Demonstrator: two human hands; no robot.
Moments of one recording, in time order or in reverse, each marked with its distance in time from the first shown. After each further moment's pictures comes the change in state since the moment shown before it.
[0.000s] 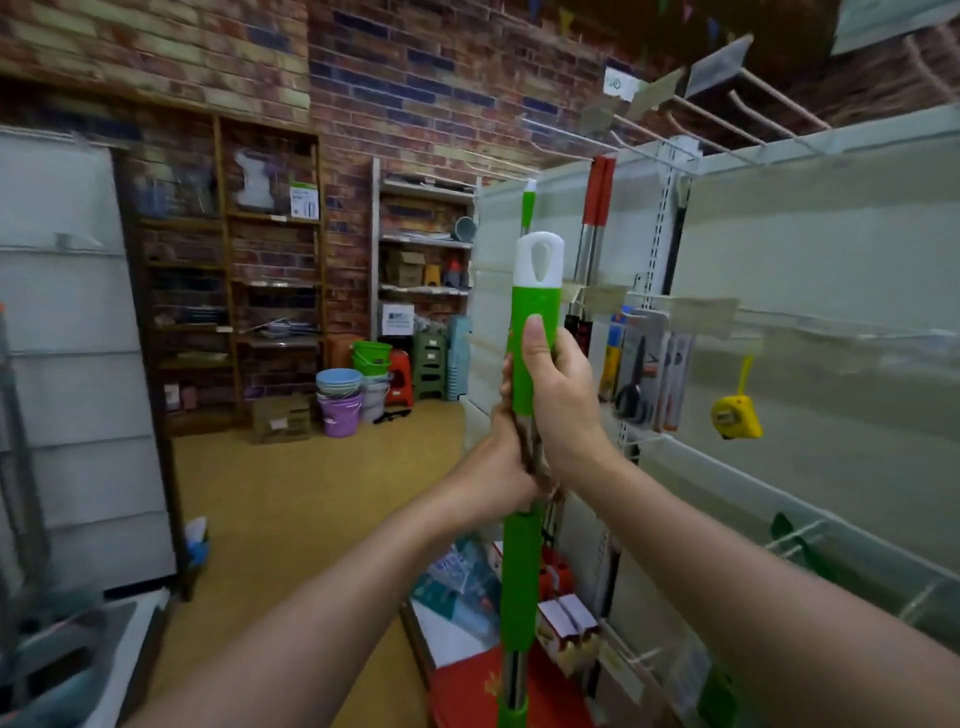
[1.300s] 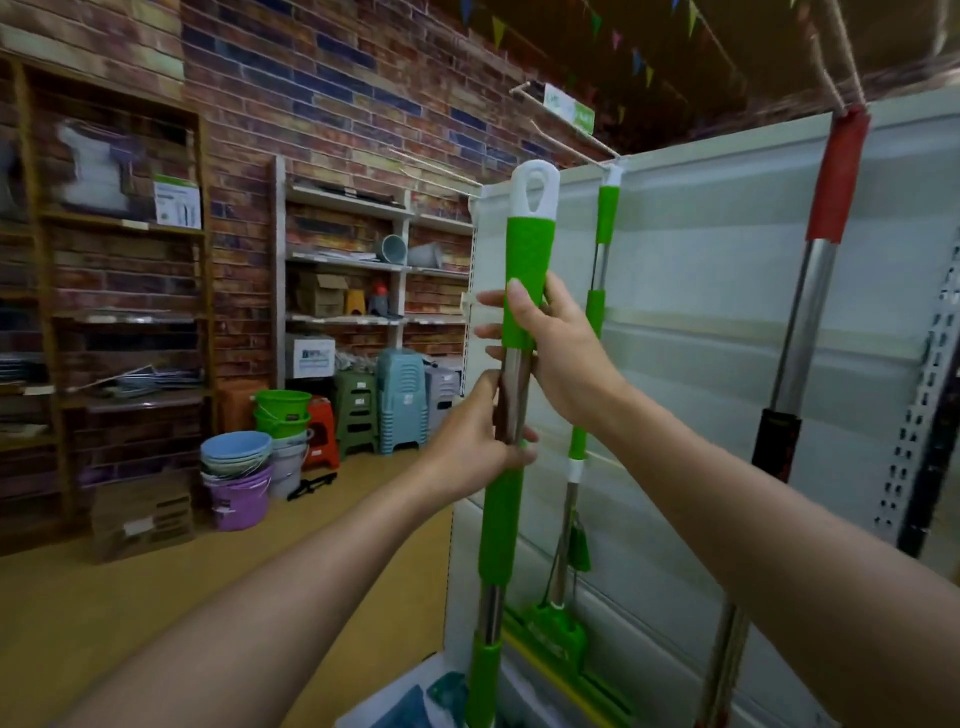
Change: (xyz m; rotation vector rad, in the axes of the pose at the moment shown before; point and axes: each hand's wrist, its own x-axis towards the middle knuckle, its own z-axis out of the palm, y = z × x) left_hand 0.478 -0.334 -0.288 -0.126 -0.046 0.214; right_hand 0.499 0.312 0.202 -0.146 -0.053 -0.043
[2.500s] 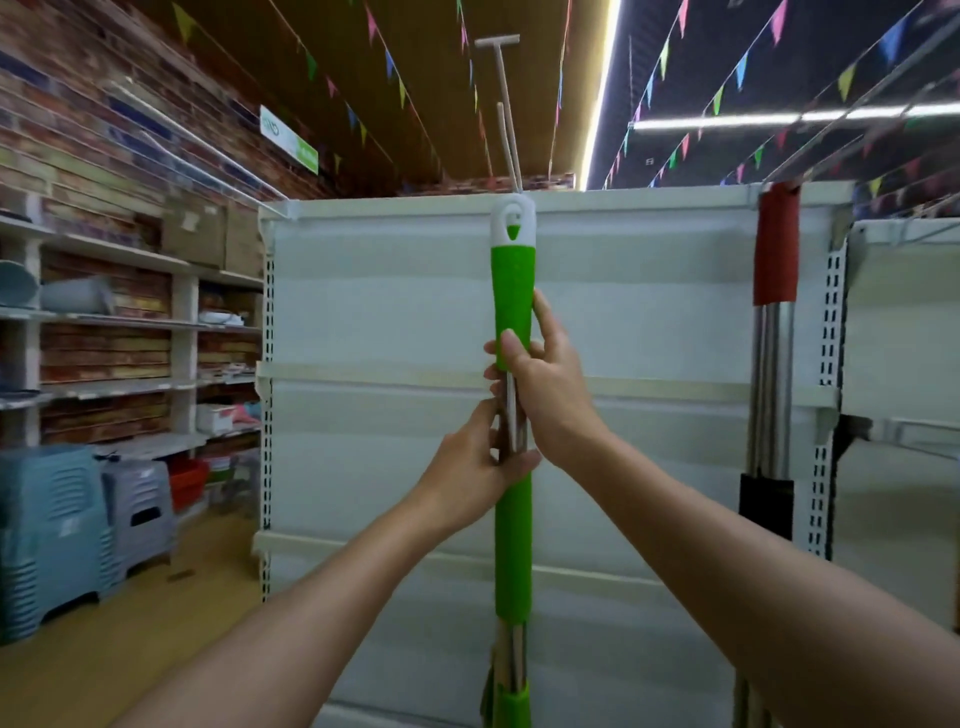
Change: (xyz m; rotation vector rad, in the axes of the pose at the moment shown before) left_hand 0.294 -0.141 -0.036 -0.255 -0.382 0.422; right_hand 0.222 0.143 -0.010 -0.474 0.635 -0.096
